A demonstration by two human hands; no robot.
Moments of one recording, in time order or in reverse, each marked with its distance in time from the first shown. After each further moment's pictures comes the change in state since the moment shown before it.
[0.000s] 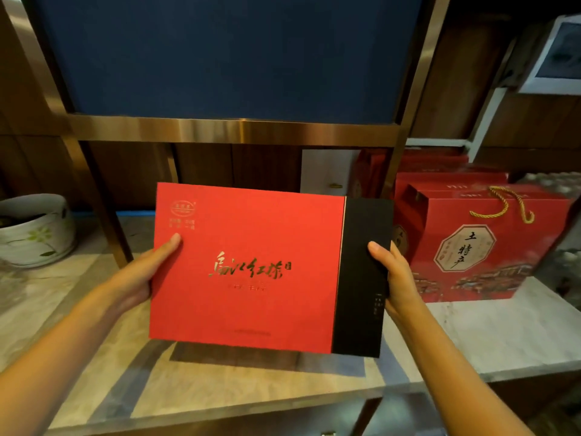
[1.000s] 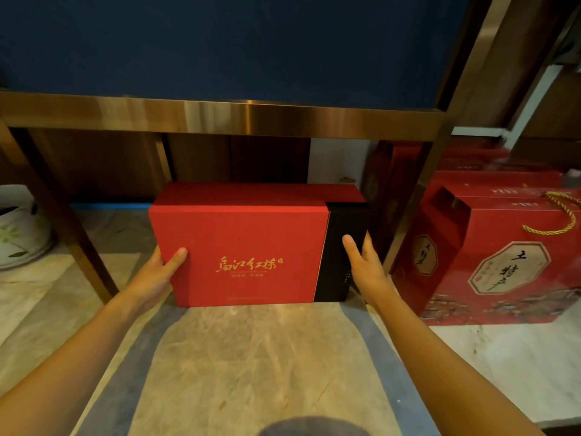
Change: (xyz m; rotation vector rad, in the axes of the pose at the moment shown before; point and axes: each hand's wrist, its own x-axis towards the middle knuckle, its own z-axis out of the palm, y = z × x) left_hand 0.098 -0.050 0.000 0.038 0.015 0.239; right_hand 0.109 0.066 0.003 -0.459 0.027 0.021
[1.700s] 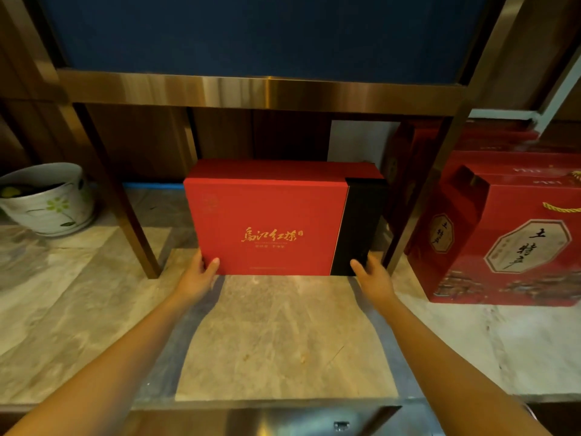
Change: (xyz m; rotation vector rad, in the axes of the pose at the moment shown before) left_hand -0.044 -0.048 0.012 0.460 0.139 -0.028; right_hand -0.031 0.074 -0.001 -0.314 -0.011 0.132
